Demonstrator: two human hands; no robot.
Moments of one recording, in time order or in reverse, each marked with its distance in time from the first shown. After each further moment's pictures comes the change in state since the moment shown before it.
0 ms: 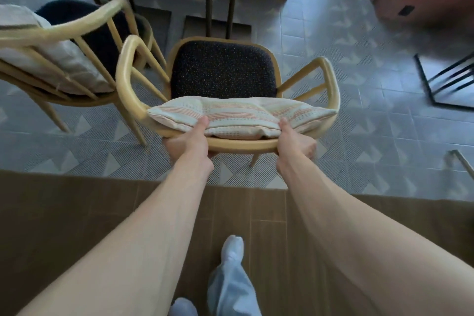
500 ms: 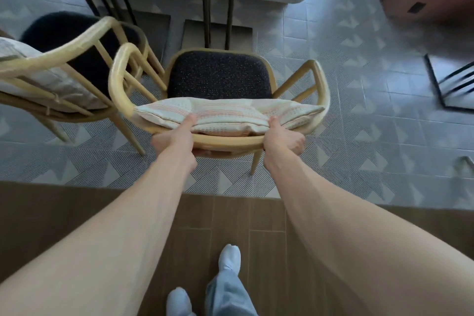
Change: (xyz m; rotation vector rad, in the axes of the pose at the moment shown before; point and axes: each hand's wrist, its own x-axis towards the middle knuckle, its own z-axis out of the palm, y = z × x) left_hand 0.016 0.043 0.053 0.115 0.053 0.014; right_hand 0.023 -0.052 0.045 -0.188 -0.004 0.033
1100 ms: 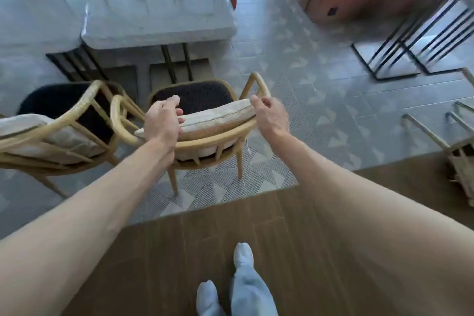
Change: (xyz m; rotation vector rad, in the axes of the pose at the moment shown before) left_hand -0.153 0.082 -0.047 0.461 -0.454 0.562; right_hand -0.125 -0.047 -0.157 -0.104 -0.255 -0.539
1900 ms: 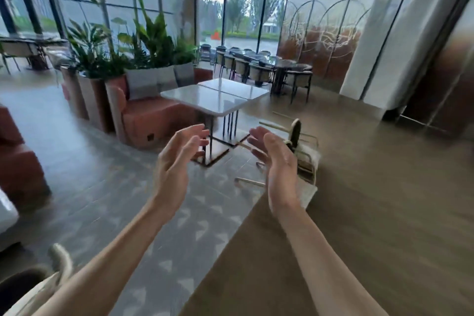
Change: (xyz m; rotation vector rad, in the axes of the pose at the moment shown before) left_hand -0.406 0.200 0.295 -0.380 -1.130 0.870; right_hand -0.234 0.002 -0.493 0.590 0.800 -0.619
